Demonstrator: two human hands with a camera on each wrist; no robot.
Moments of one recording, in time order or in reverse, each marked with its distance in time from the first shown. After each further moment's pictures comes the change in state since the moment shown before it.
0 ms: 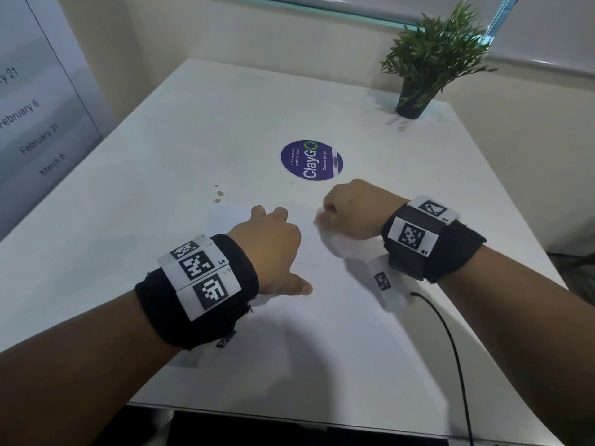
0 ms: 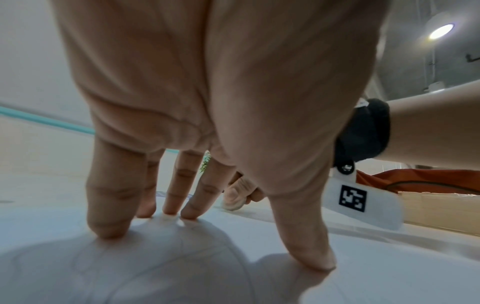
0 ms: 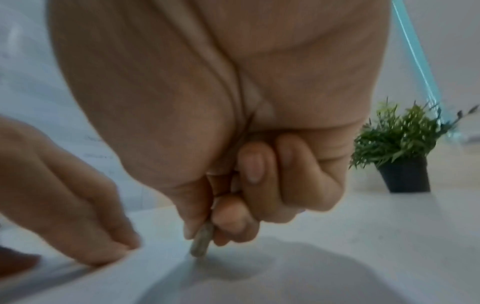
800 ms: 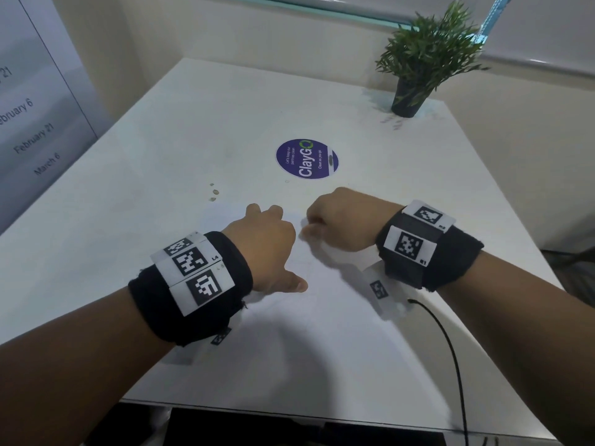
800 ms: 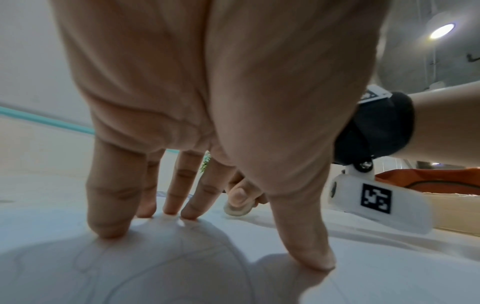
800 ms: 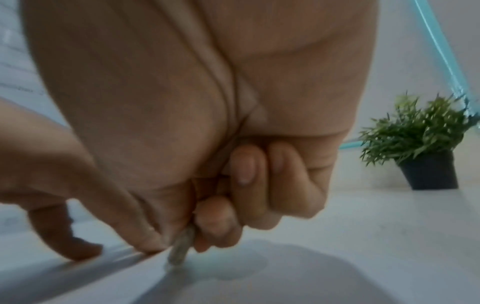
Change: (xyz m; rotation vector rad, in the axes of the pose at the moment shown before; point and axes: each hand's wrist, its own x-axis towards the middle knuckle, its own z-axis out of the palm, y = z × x) left_hand -0.002 0.001 0.000 0.005 0.002 -0.017; right_hand -0.013 -0.010 0.005 0.018 -0.055 -0.131
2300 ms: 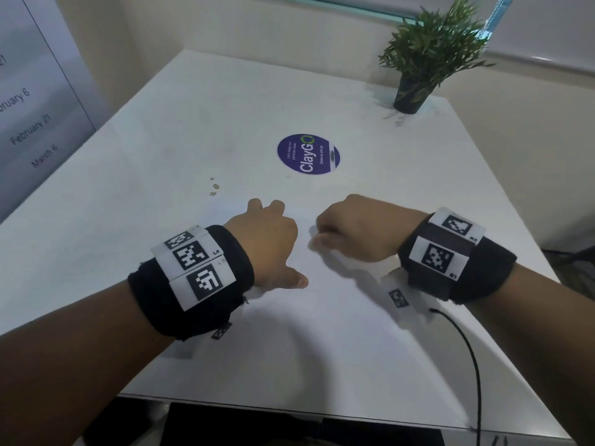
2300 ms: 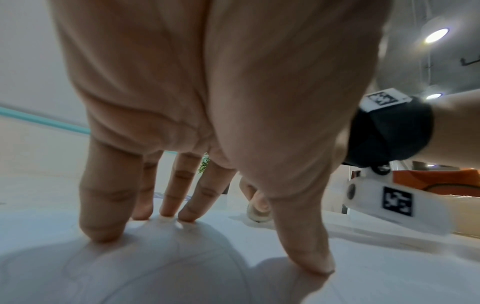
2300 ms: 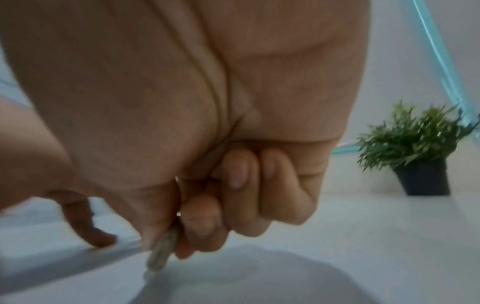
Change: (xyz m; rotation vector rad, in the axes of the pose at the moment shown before) left_hand 0.001 -0.001 0.000 -0.017 -0.023 0.006; right_hand -0.021 0.008 0.005 0.030 -0.030 -0.075
